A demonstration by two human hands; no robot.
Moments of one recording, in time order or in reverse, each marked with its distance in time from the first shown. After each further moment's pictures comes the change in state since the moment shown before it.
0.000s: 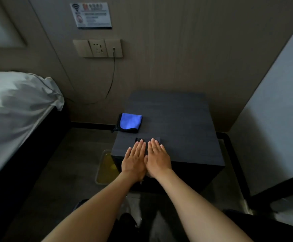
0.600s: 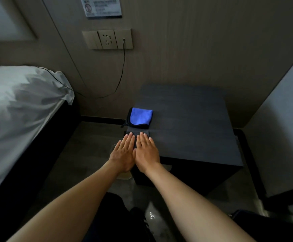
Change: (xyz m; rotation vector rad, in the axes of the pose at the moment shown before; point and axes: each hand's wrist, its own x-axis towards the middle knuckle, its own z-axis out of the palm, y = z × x) left_hand 0.001 -0.082 -0.008 0.032 -0.057 -0.054; right_hand 0.034 -0.069 0.012 0.028 0.022 -0.139
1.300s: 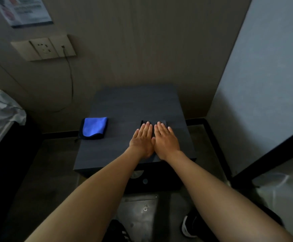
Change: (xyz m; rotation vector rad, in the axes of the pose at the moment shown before) left_hand 0.098 0.218 -0.030 0.042 -0.054 0.265; right_hand -0.043 0.225 -0.036 0.013 0.027 0.244
